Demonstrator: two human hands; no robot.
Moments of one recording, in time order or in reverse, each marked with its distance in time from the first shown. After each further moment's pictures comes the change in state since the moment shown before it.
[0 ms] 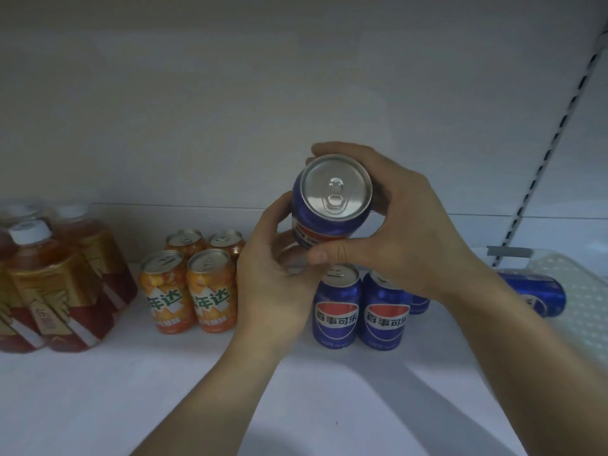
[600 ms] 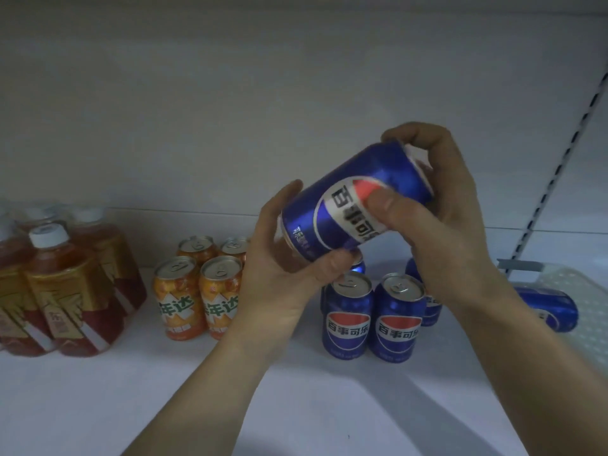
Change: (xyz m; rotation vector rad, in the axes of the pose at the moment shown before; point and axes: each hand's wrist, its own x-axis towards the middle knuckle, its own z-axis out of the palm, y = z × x) left_hand 0.010 0.018 -0.014 -0.376 -0.139 -0.039; right_hand 0.002 -0.012 0.005 0.400 0.235 0.029
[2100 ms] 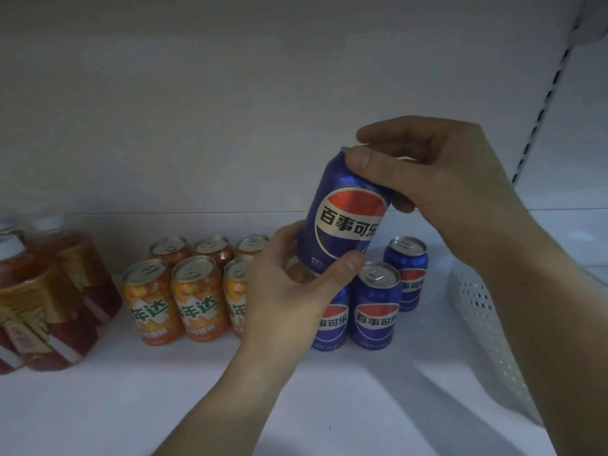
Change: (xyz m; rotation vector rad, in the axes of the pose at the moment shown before) left_hand -0.020 -0.019 0.027 0.392 0.051 -0.176; right_hand 0.017 -0.027 -0.034 -0.367 0.137 0.295
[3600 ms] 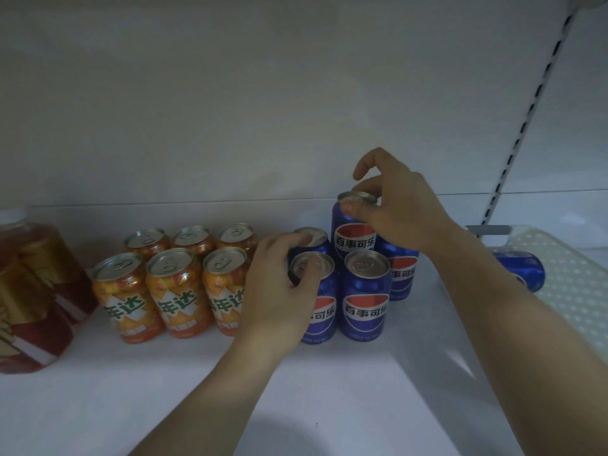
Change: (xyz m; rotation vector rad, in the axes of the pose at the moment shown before) left_hand 0.023 -0.057 0.005 0.334 0.003 0.063; right_hand 0.028 0.101 0.007 -0.464 -0.137 0.068
